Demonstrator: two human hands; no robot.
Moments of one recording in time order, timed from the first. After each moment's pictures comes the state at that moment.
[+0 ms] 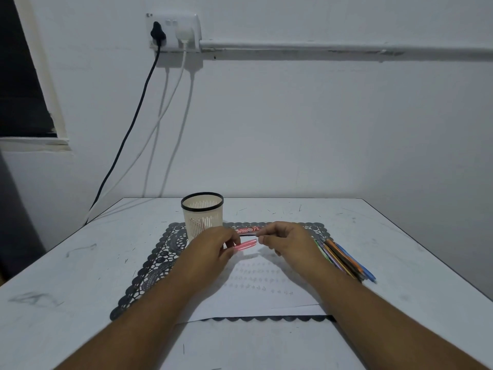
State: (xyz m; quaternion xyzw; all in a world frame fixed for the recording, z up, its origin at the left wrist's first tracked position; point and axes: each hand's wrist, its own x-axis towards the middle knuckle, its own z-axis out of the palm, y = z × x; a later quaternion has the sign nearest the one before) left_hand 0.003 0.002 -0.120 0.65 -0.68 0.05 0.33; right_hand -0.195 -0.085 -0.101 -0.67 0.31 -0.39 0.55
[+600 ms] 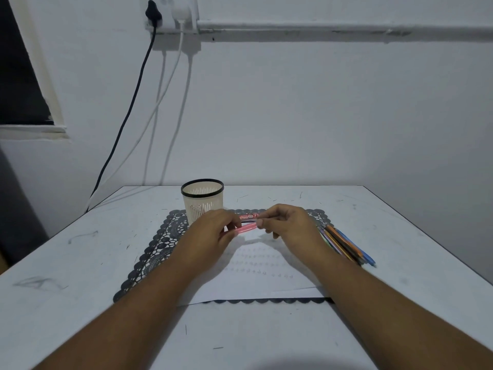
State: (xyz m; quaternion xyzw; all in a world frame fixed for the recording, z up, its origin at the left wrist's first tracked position) left_hand 0.005 0.004 -0.117 0.62 -0.70 0.09 0.34; right_hand -0.193 -0.092 -0.104 -0.70 0.29 -0.40 0.52
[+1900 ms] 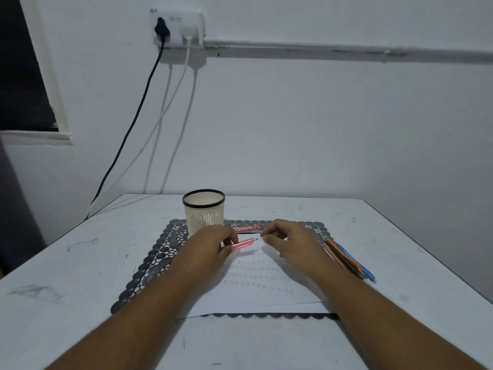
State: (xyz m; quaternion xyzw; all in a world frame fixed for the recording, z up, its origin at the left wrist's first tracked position) left_hand 0.004 0.004 -0.118 0.68 -0.66 0.05 0.31; right_hand -0.196 -0.107 -0.114 -0.79 0.33 -0.34 0.38
